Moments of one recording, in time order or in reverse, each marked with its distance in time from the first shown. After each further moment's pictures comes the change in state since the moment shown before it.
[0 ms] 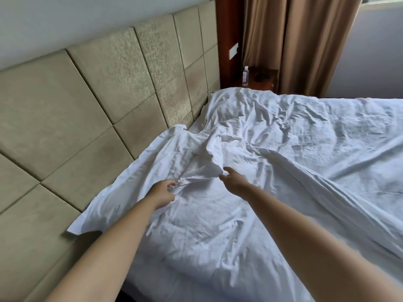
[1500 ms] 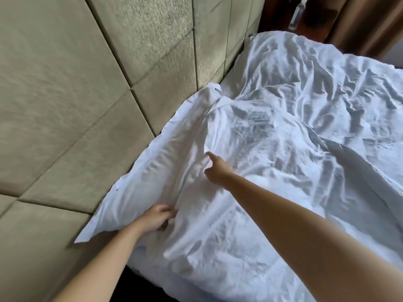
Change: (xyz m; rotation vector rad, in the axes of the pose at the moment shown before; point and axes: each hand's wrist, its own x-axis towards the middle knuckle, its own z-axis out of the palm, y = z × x) left_hand 0.127 -0.202 -0.044 -0.538 -0.371 -0.337; right_hand 0.200 -0.123 0.202 -0.145 -0.174 0.099
